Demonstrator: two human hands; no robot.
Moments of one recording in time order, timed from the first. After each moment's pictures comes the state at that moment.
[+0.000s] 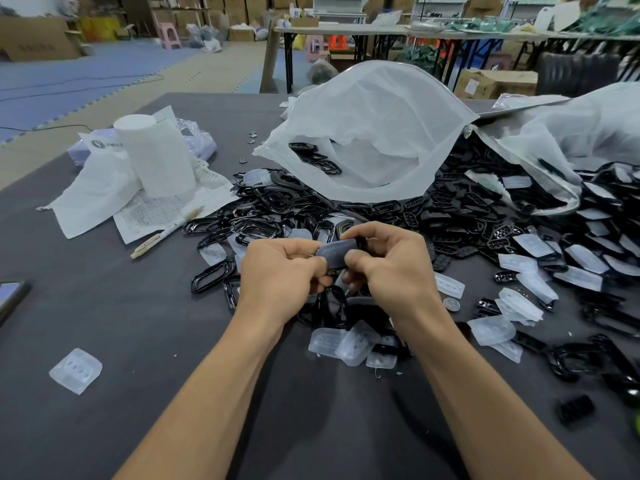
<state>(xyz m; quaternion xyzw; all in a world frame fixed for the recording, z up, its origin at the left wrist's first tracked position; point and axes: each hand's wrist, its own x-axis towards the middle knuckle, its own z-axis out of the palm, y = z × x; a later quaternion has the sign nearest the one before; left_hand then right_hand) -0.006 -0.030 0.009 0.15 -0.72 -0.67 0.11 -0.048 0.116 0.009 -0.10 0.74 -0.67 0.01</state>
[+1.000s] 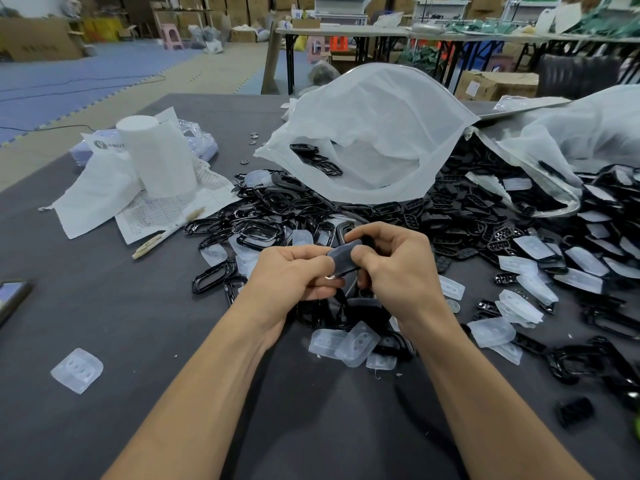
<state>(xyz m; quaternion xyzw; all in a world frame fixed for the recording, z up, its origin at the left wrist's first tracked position) -0.006 -0.032 0.010 0.12 -0.65 -0.75 0.00 -0.048 0.121 0.013 -0.10 0.75 -0.65 -0.01</state>
